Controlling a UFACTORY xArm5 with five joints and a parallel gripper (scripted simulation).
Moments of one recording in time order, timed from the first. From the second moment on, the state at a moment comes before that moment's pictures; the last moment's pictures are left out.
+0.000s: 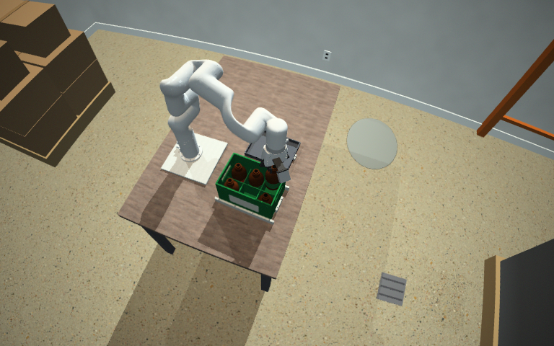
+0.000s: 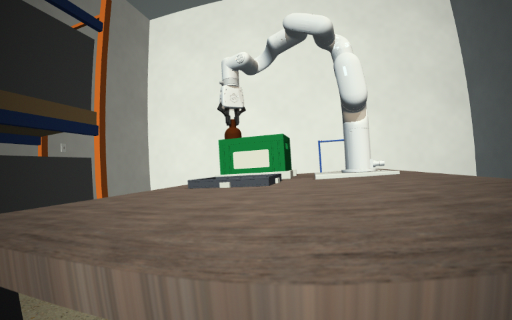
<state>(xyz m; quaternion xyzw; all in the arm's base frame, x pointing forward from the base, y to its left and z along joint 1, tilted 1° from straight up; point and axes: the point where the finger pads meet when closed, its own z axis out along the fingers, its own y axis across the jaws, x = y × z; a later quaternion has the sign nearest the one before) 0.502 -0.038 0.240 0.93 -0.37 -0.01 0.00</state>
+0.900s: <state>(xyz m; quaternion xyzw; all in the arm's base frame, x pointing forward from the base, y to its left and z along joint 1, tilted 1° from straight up) 0.503 -0.038 0.259 0.93 -0.37 -0.01 0.00</state>
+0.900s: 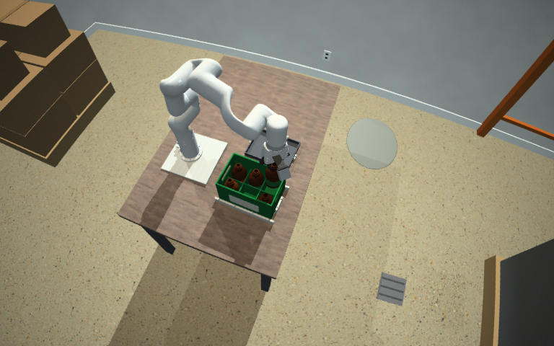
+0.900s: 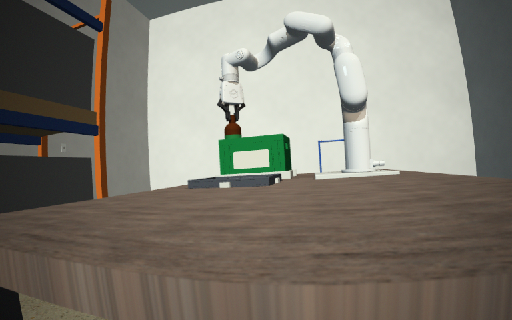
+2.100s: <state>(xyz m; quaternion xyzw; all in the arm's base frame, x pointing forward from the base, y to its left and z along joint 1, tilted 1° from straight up) 0.502 -0.038 0.265 0.93 -0.37 -0.01 0.00</state>
